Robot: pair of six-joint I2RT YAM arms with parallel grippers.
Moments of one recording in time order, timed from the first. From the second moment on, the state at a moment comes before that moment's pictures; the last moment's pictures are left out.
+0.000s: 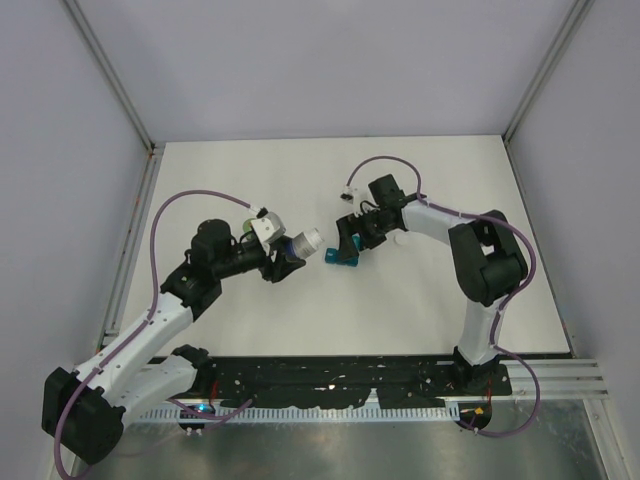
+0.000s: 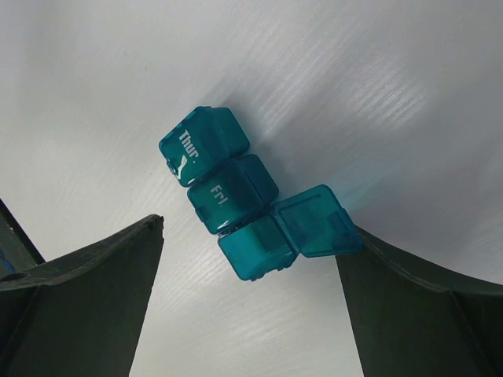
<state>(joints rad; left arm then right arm) -0.50 0.92 0.66 0.00 0.59 0.14 0.43 1.91 1.24 -0.41 -0.57 -0.07</state>
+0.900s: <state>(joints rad) -0.50 0.92 0.66 -0.01 0.58 0.16 0.47 1.82 1.12 -0.38 -0.58 -0.05</state>
